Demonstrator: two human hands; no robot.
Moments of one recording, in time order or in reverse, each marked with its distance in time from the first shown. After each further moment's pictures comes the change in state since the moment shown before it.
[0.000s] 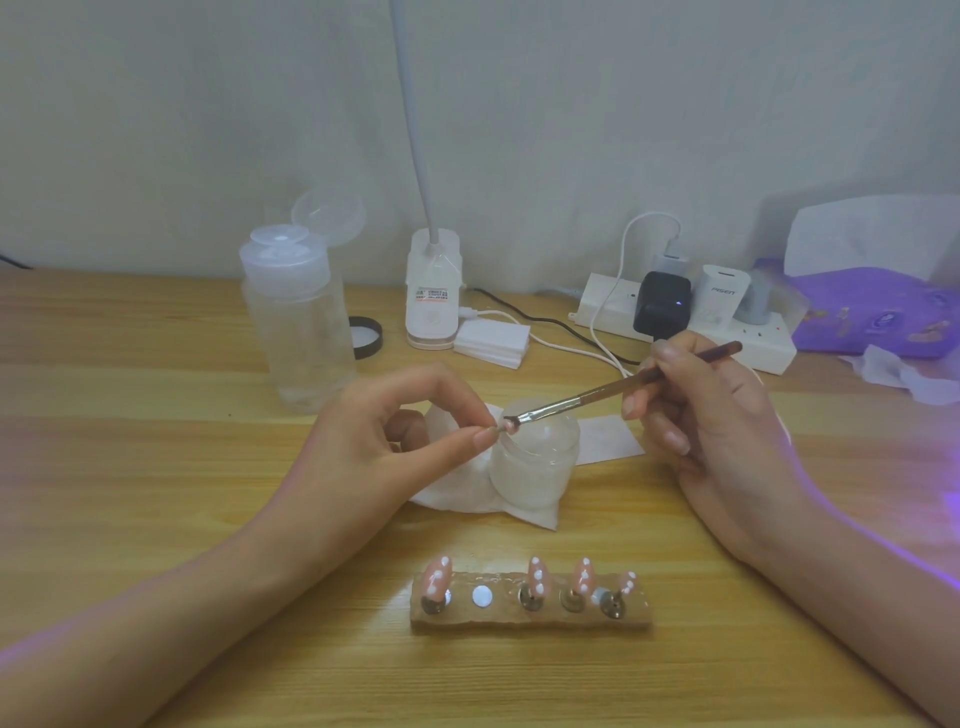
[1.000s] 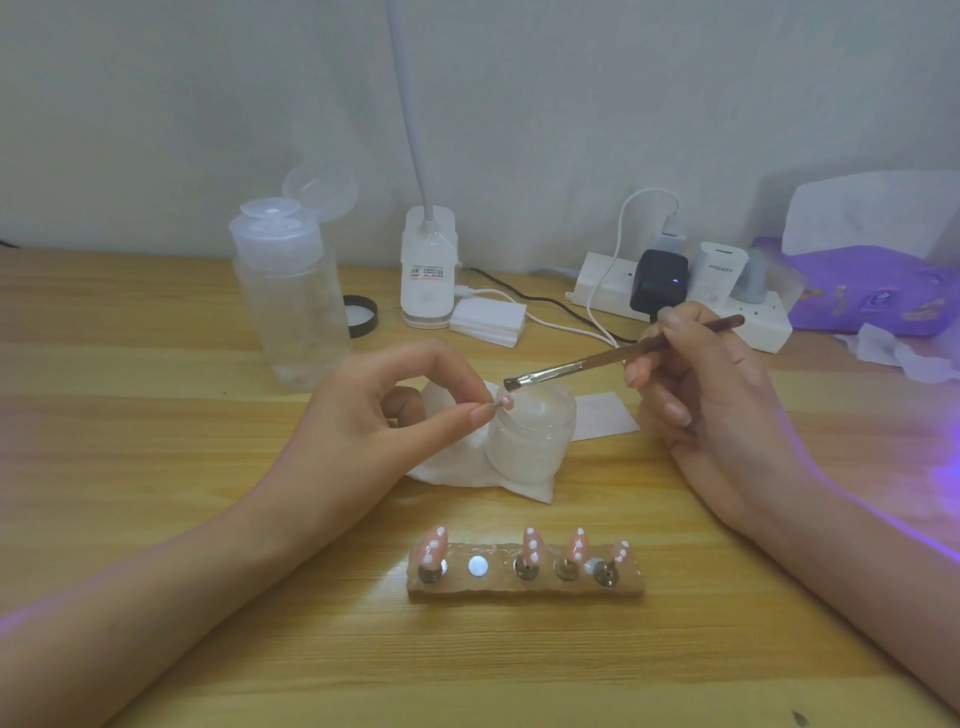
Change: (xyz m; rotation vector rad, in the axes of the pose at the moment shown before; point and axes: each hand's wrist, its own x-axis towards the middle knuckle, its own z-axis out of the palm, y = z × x) left_hand 0.000 -0.002 0.000 0.019 -0.009 -0.001; right_hand 0.000 -0.001 0.000 0.053 -0.028 -0.006
